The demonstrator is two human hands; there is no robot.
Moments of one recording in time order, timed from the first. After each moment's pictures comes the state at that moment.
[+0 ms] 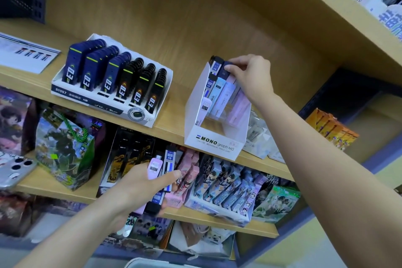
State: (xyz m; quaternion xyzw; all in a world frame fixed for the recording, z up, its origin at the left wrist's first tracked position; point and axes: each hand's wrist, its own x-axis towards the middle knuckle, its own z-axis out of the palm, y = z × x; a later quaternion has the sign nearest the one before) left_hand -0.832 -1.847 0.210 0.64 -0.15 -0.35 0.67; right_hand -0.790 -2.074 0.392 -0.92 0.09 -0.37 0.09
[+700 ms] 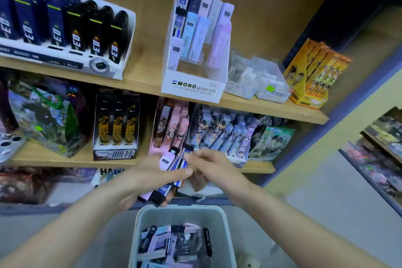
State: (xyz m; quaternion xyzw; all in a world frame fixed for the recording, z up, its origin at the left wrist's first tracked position) left_hand -0.880 -1.870 0.182 0.66 -0.22 -0.49 0.53; right_hand -0.967 -2.000 0.205 -0.82 0.27 0.00 0.51
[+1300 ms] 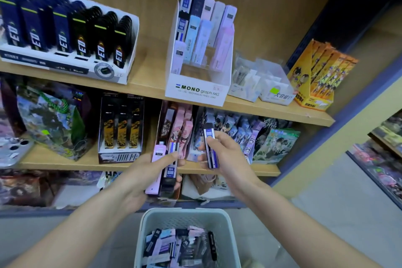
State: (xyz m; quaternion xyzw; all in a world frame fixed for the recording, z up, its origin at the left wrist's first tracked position) left_hand -0.876 -1.871 0.179 0.58 -0.06 -0.44 0.68; right_hand -0.960 -1.998 0.227 -0.70 0.30 -0.13 0.64
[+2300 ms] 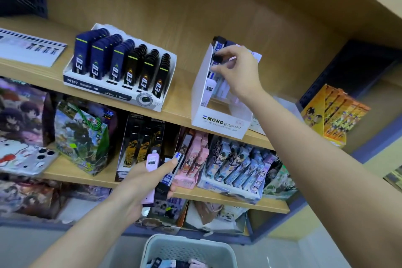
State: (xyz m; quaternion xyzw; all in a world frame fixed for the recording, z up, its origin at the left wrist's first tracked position) left_hand -0.846 -1.843 0.190 0.58 -0.01 -0.35 0.73; right_hand -0.805 -2.037 0.352 -0.90 0.08 -0.34 0.24
